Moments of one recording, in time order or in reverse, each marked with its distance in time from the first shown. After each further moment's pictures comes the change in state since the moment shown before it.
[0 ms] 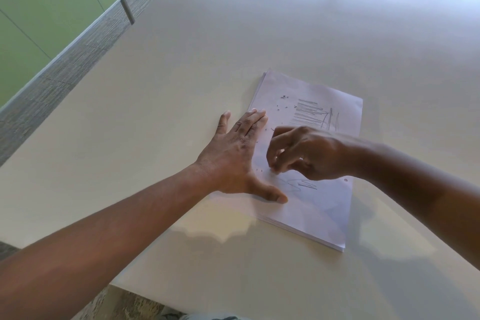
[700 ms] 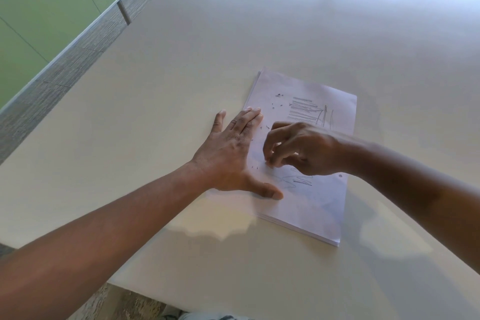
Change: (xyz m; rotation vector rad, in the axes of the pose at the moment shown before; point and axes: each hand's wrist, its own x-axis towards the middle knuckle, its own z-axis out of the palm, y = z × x) left_hand 0.000 0.000 -0.001 -0.002 0.006 0.004; right_hand -0.005 0.006 0.006 0.007 0.058 0.038
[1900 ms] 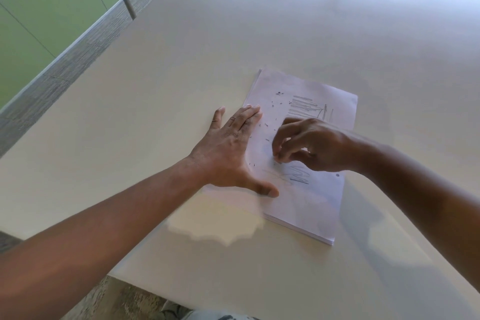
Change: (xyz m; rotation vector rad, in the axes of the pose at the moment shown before) left_hand 0.001 0.001 0.000 -0.007 0.001 -0.028; right_hand -0.014 0.006 -0.007 0.011 0.025 0.037
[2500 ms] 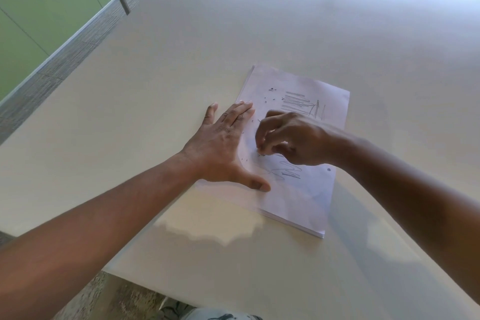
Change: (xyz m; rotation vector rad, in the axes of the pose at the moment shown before) left_hand 0.000 0.000 0.001 0.003 0.014 -0.004; right_hand 0.012 -0.004 0.007 -0.047 0.018 0.006
